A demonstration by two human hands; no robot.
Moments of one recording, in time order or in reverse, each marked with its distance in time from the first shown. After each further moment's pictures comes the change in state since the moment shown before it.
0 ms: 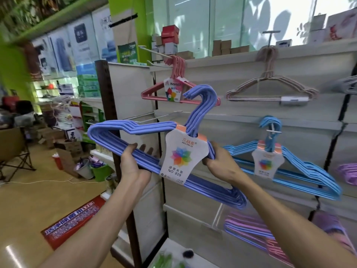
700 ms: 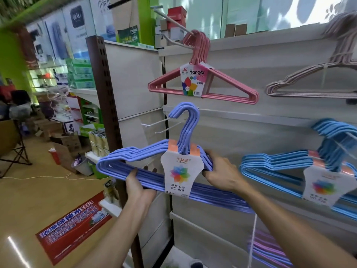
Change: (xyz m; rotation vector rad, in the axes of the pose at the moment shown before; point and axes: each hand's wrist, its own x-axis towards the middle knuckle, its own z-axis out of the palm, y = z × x) left_hand 0.197 -0.028 -0.060 -0.111 0.178 -0.172; right_hand 0.151 0.045 0.103 -0.290 -0.120 0.035
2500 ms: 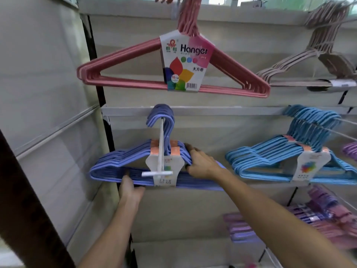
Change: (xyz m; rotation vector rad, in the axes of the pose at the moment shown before) left_hand 0.314 -0.058 0.067 0.287 -0.183 -0.437; right_hand 0.190 0.048 0.075 -0.293 0.109 0.471
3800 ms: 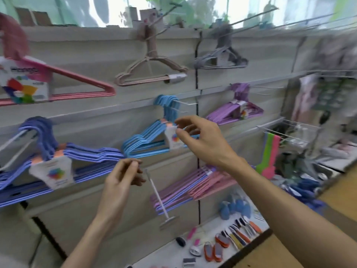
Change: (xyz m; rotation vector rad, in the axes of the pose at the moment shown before) left_hand -0.345 -0.182 0.059 0.827 -0.914 0.511; right_hand -0.354 0.136 -0.199 0.337 0.740 -0.072
